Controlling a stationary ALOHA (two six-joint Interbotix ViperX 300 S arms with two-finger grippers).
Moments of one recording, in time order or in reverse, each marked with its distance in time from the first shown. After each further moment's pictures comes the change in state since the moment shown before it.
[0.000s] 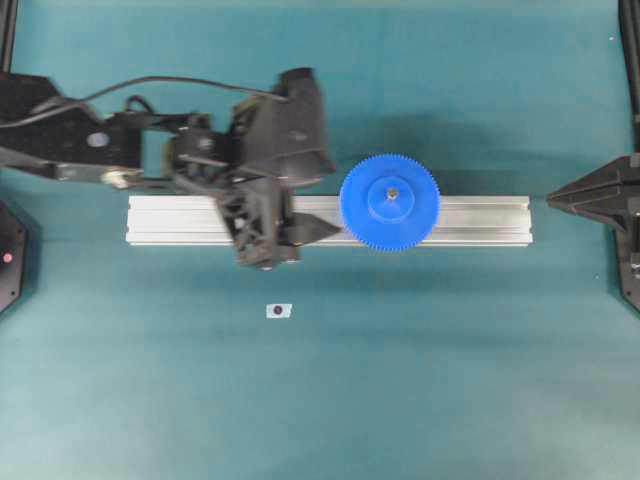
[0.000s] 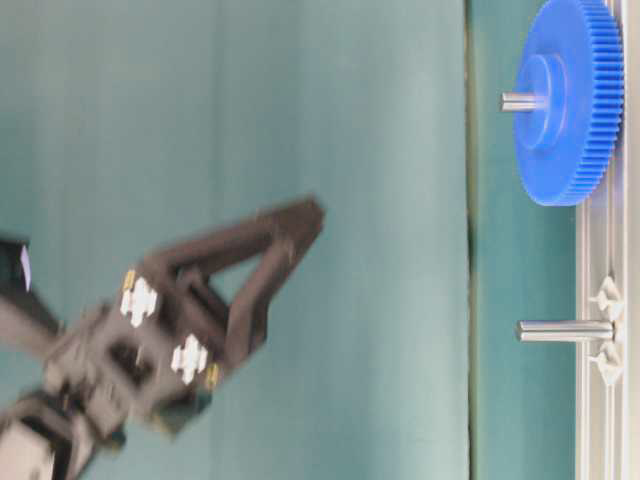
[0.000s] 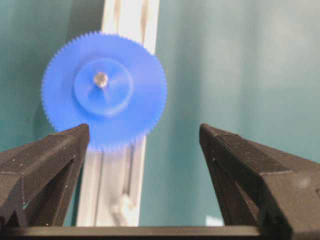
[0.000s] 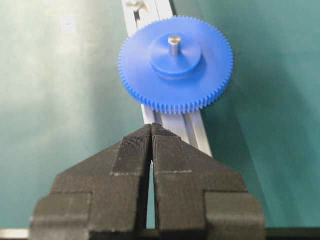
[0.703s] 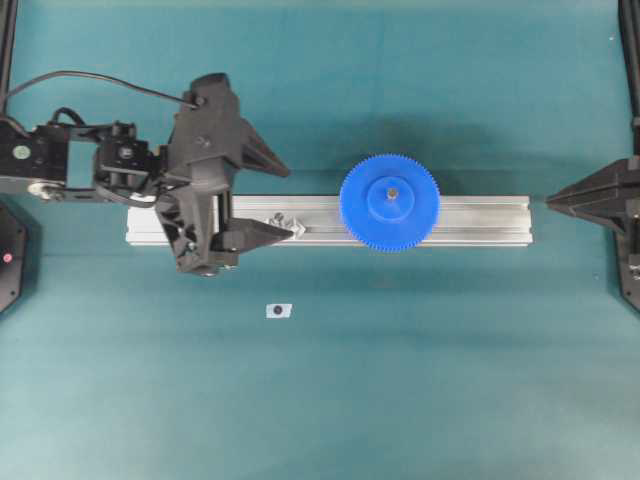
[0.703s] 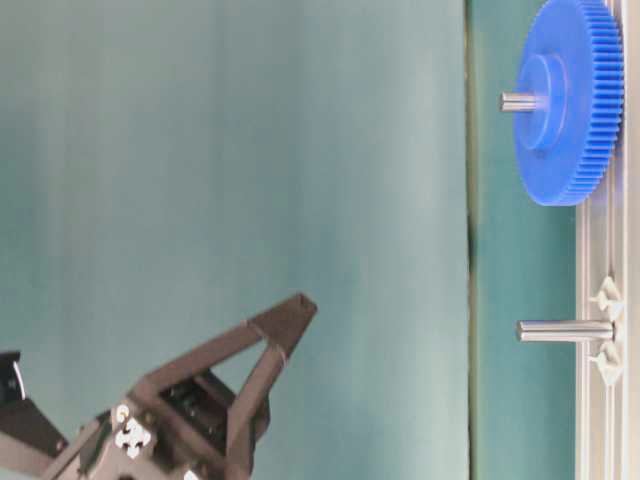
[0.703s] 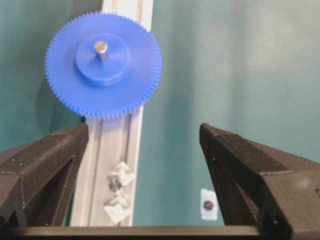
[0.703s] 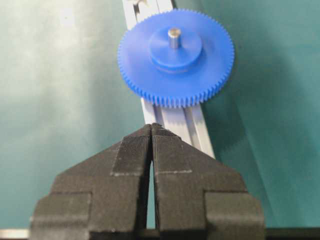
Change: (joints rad) left arm -0.005 -0.160 0.204 0.000 -0.132 0.000; right arm 0.002 0.000 0.014 0.002 0.000 0.000
